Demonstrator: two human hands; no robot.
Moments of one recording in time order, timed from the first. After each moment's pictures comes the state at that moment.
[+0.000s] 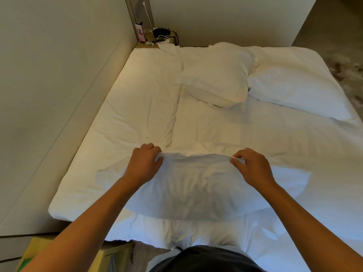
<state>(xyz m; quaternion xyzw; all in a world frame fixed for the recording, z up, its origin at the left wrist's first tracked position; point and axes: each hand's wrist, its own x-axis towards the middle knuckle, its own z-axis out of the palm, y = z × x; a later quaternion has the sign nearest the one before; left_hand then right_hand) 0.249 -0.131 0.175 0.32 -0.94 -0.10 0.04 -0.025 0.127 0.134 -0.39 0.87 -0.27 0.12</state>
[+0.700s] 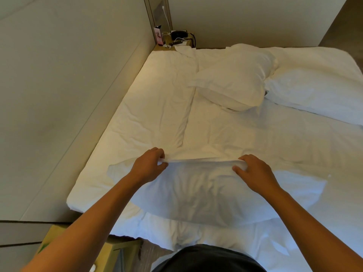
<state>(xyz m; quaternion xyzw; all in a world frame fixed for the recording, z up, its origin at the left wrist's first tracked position) 0.253 -0.136 0.181 0.38 -0.91 -0.19 -0.01 -0.043 0.111 0.100 -0.42 0.86 -0.22 0.19</state>
